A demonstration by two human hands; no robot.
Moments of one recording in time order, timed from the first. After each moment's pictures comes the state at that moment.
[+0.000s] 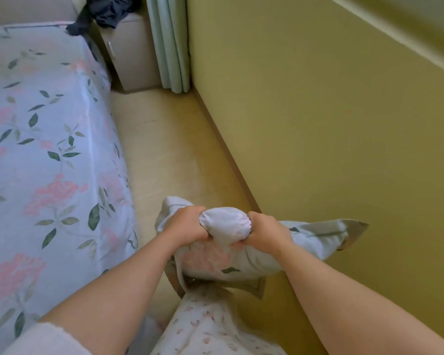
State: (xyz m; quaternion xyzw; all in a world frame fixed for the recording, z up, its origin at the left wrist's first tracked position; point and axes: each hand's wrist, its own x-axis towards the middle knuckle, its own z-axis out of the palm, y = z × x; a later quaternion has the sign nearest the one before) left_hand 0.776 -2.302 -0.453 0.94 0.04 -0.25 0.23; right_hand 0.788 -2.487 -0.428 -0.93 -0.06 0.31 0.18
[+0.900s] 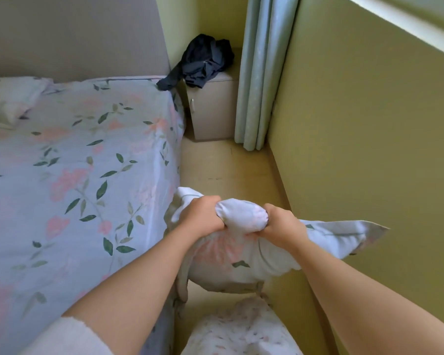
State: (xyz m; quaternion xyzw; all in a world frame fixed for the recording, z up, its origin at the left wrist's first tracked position) left_hand 1.153 -2.000 -0.403 0.94 0.20 -0.13 0.24; right_hand 1.219 -2.174 -0.411 -0.93 -0.21 0.24 0.20
